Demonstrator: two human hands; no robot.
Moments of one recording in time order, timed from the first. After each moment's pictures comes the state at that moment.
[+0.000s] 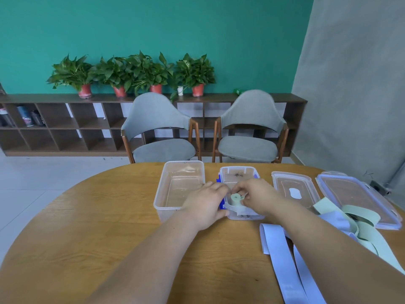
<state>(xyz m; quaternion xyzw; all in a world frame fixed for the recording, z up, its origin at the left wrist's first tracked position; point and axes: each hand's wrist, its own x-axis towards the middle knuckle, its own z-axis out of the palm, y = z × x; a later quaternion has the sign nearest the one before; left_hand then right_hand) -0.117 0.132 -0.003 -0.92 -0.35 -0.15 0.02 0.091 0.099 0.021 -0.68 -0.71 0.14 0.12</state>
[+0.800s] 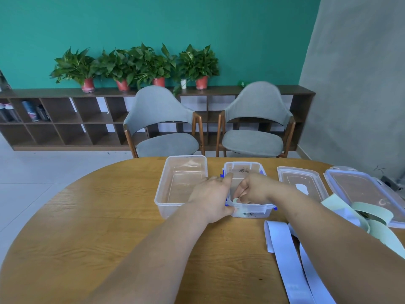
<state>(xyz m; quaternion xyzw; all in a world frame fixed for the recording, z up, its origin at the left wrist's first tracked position) -0.098 0.130 0.007 -0.90 -0.43 -0.09 0.04 0.092 0.124 0.022 -0.67 -0.66 0.32 0.09</state>
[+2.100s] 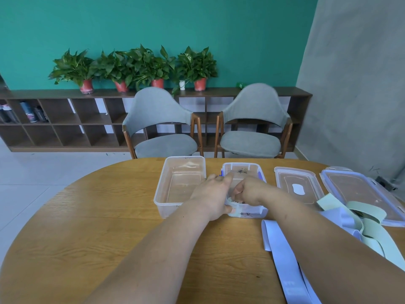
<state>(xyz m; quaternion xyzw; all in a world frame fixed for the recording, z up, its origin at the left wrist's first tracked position) -0.093 0.129 0.015 -0.89 -0.44 -0.06 -0.03 0.077 0.124 0.018 -0.72 -0.63 0.28 0.06</state>
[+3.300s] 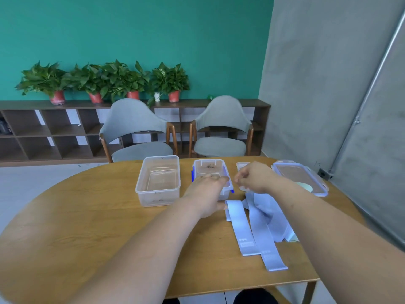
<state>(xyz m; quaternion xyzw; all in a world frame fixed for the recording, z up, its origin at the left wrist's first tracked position) -0.070 0.022 0.047 -0.93 -0.35 -0.10 0.00 0.127 -0.015 0.083 -0.76 -0.60 0.16 0.18</state>
